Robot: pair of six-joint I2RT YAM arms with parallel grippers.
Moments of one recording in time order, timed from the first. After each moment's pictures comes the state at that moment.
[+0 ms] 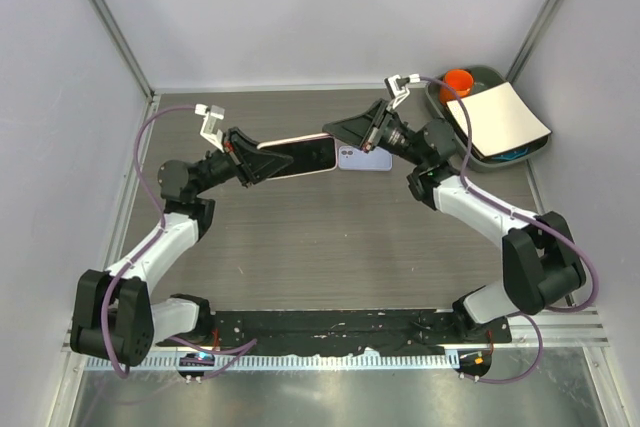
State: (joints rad) left arm -0.21 1.20 0.64 1.10 0.97 -0.97; right arm 0.46 1.47 0.93 0.96 -0.69 1.22
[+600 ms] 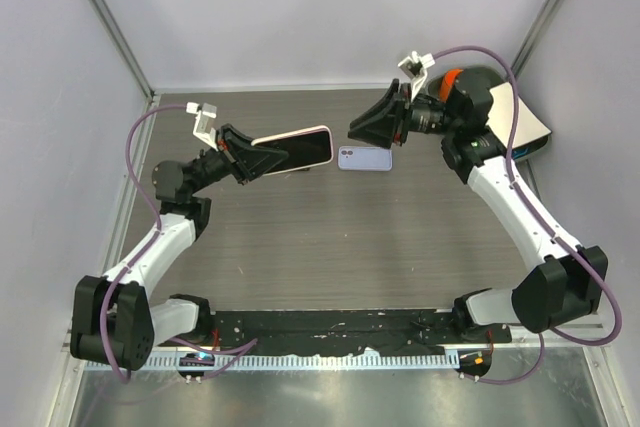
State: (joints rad) left arm -0.18 1.17 0.65 1.10 0.95 -0.94; right arm 0.29 1.35 1.26 0.22 -1.09 0.42
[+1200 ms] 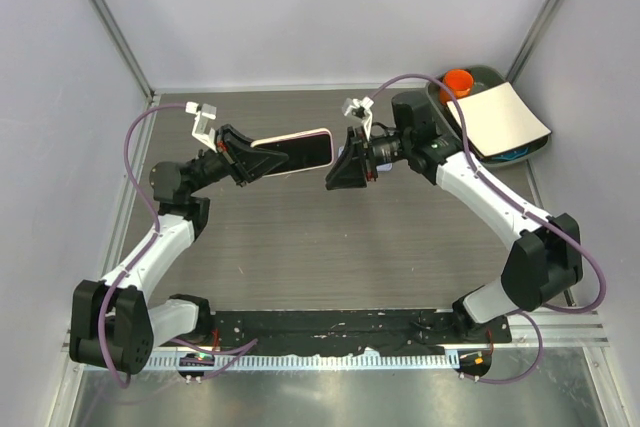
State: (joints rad) left arm -0.18 1.15 0.67 1.09 0.99 -0.94; right arm 0.45 1.48 1.25 -0.23 -1.22 0.01
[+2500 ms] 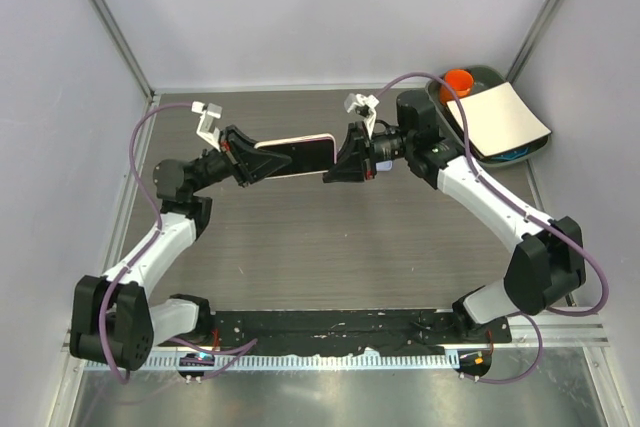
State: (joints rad) left arm -0.19 1.16 0.67 1.08 1.00 -0.96; right arm 0.48 1.47 1.22 -0.04 -1.23 0.07
